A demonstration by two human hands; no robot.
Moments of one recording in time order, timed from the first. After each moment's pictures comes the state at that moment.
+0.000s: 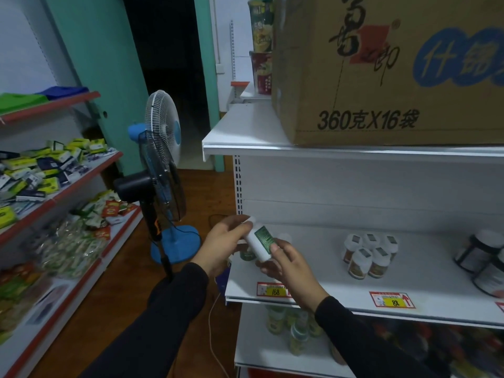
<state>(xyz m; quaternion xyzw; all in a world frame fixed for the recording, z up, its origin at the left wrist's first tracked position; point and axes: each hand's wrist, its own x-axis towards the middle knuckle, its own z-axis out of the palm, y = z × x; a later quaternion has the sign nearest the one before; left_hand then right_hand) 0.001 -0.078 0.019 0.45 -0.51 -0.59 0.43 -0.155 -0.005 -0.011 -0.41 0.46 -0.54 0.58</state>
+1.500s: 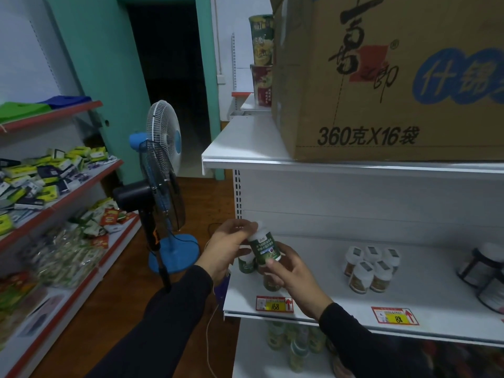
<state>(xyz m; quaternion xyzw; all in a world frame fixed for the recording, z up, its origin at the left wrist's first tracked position) -0.009 -0.088 0.029 0.43 -0.50 -0.60 0.46 -0.169 -0.016 -0.009 -0.49 0.47 -0.50 0.54</state>
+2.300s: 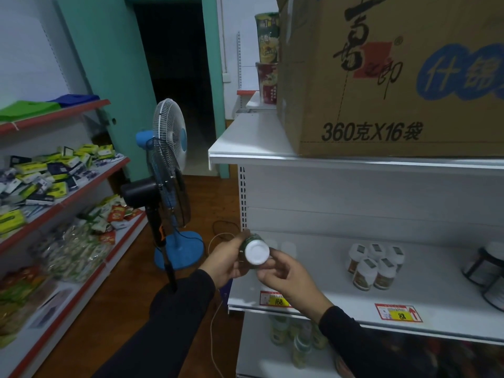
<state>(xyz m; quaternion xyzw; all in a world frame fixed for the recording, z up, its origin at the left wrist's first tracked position) -0.004 -0.079 0.012 0.53 -0.36 -0.68 0.36 -0.157 -0.002 -0.006 -0.57 0.46 -0.47 0.50</state>
